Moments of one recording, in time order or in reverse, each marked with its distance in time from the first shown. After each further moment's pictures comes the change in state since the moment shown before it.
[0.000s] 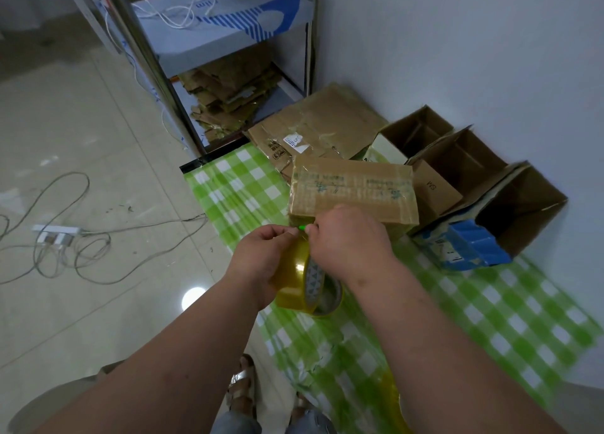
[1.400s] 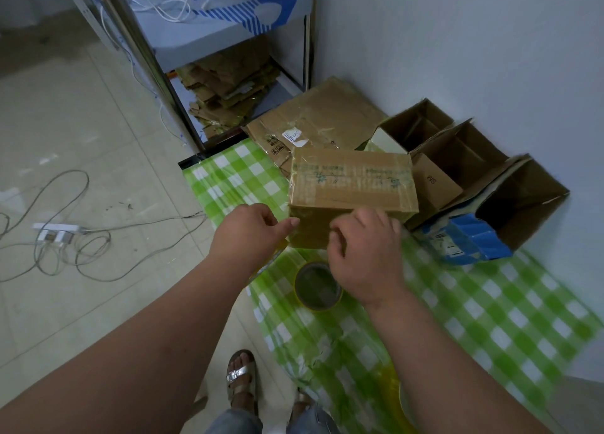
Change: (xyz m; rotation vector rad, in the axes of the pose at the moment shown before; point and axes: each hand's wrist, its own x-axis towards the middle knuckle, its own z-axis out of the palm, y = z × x) left_hand 0.019 0.022 -0.017 1.171 0.219 0.465; right_hand -0.022 0.040 0.050 0.066 0.520 -0.062
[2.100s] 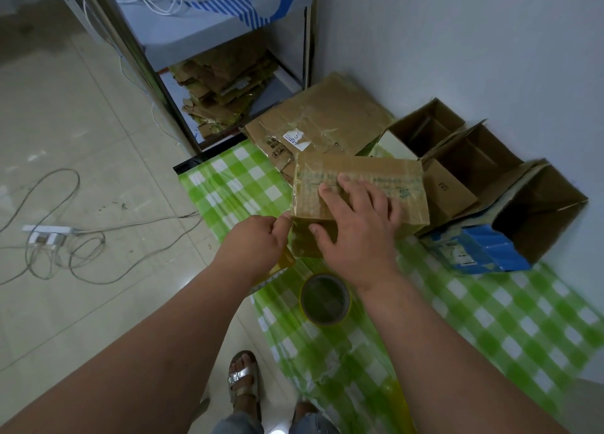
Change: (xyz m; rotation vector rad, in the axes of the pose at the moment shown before) left_hand 0.026 -0.008 0.007 -0.022 -0.104 0.075; right_hand 0.042 -0.007 0.027 -0.103 -0.041 0.011
